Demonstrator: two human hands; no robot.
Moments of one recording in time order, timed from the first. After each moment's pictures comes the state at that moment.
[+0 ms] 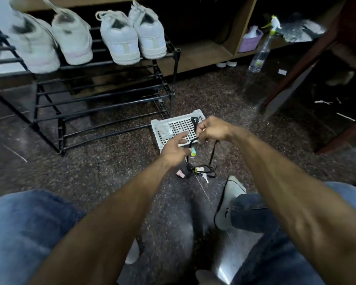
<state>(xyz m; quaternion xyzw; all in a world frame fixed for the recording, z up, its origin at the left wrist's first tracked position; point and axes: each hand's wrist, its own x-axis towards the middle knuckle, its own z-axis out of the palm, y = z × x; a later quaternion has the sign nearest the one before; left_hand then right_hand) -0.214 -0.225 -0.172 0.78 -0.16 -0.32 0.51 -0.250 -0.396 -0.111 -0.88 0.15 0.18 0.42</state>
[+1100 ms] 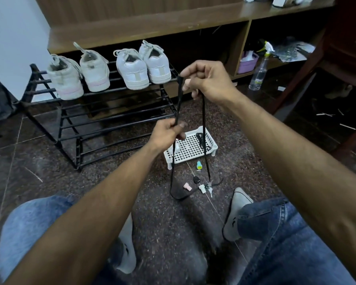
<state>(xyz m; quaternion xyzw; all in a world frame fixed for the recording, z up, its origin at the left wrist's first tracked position) -0.185 -0.209 -0.083 0.75 -0.23 -0.21 0.59 -0.235 -0.353 0.027 -0.79 0.01 -0.19 0.58</state>
